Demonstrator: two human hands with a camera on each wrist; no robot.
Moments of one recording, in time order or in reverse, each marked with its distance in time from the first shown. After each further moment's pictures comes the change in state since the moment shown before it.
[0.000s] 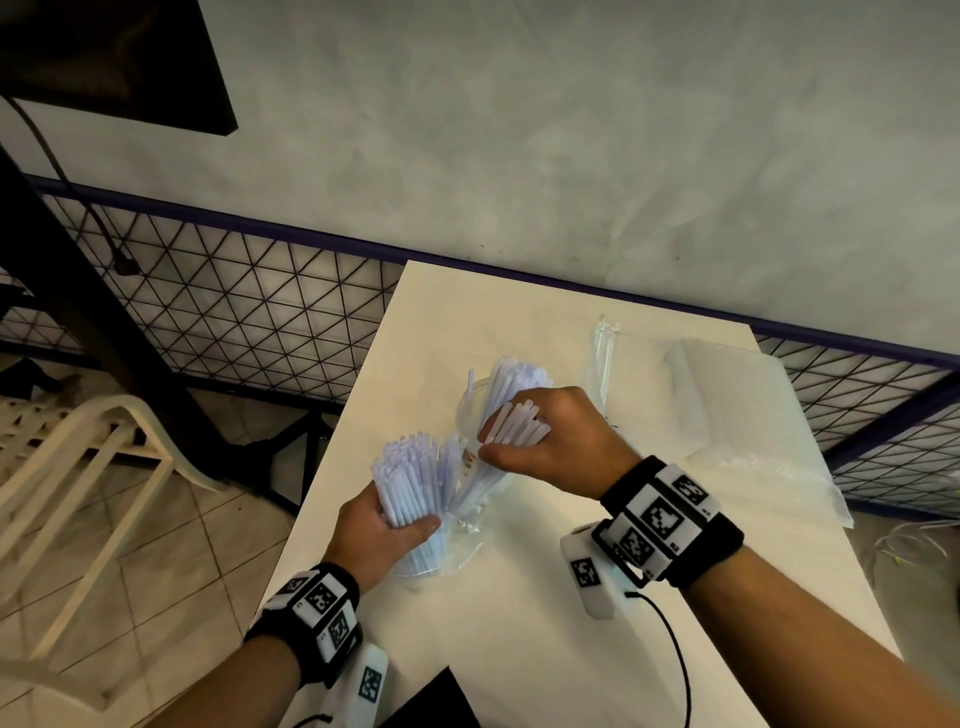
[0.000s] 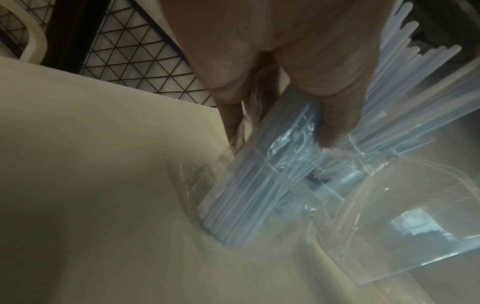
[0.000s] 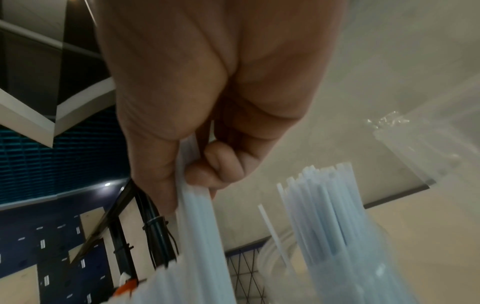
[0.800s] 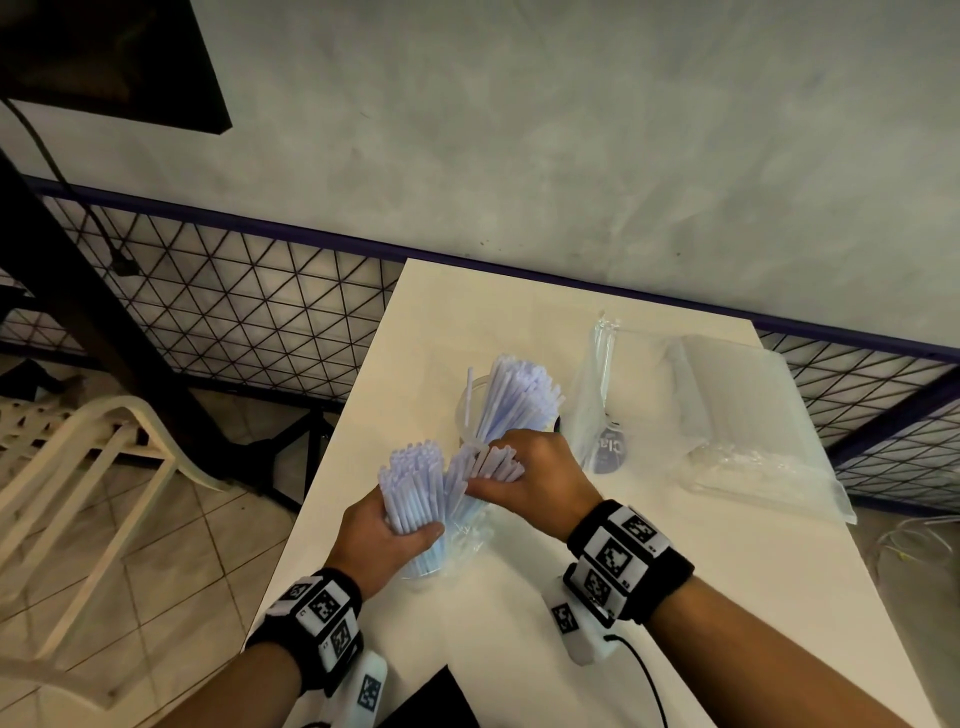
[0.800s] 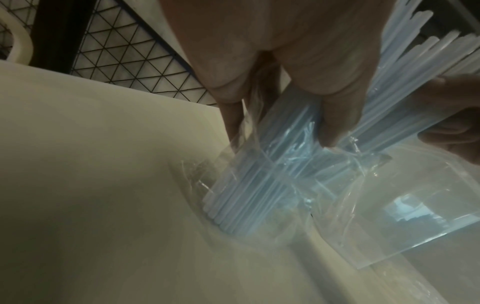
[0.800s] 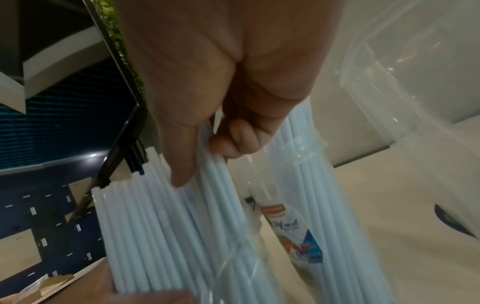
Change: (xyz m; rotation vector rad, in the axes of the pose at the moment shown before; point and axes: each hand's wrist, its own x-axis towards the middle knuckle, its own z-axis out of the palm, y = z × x) left_hand -0.006 -0.001 0.003 0.023 -0.021 0.027; right_hand -0.012 0.042 0.055 -0.042 0.097 0.044
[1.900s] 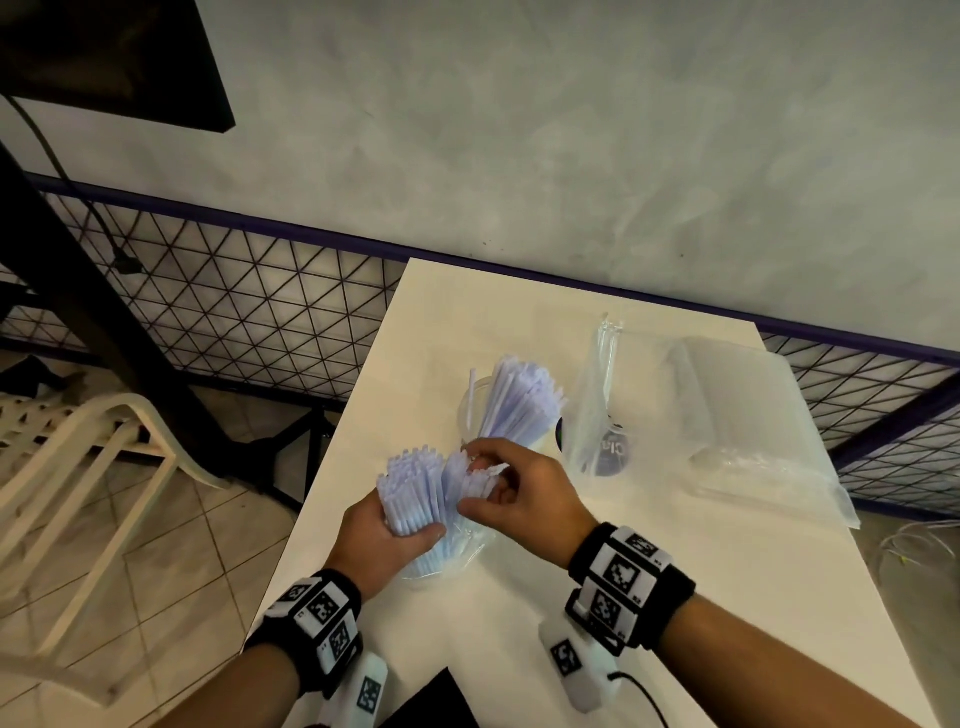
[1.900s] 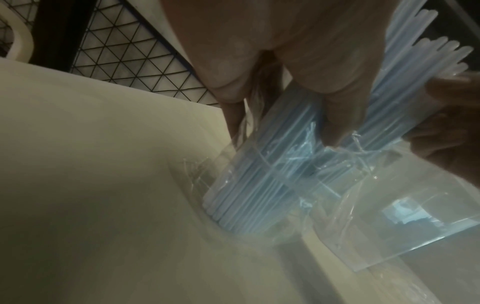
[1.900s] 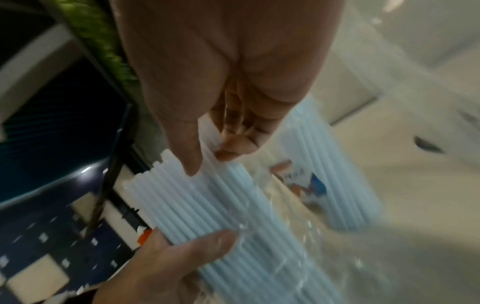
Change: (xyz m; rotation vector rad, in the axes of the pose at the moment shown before) left_hand 0.000 -0.002 0.000 -0.018 0.006 -0.016; right_hand -0.014 -0.008 0.010 0.236 -0.076 0.106
